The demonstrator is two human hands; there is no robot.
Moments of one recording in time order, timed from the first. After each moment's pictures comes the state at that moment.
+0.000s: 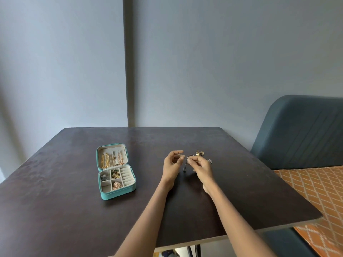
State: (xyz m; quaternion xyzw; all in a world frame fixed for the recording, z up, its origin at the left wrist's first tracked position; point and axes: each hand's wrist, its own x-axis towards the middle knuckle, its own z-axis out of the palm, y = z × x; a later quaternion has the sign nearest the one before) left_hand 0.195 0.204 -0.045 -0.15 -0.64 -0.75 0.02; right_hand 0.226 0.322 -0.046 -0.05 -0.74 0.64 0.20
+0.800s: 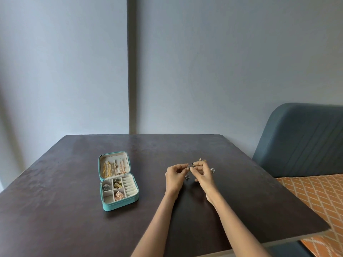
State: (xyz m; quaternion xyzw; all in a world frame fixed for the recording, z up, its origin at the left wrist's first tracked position) left_hand 0.193 0.209 -0.050 -0.11 -0.69 -0.71 0.04; right_hand 0.221 0.322 -0.047 -0.05 -0.74 0.63 0.21
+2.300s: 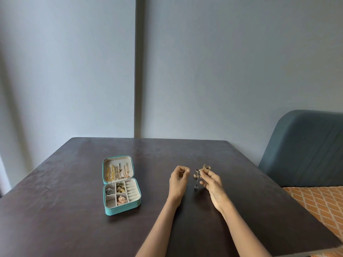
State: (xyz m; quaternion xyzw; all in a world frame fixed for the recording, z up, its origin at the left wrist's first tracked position) left_hand 0.194 0.209 -0.050 -0.12 -0.67 -0.73 0.06; right_hand 0.227 0.331 -0.036 -0.05 -0.61 0.78 0.15
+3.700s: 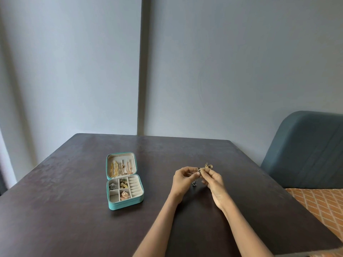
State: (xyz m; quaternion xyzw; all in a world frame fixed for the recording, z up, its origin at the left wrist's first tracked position) left_hand 0.196 0.207 -0.047 -0.18 -0.66 -0.73 0.01; right_hand 0.228 0.332 -0.040 -0.03 -0.65 0.74 0.15
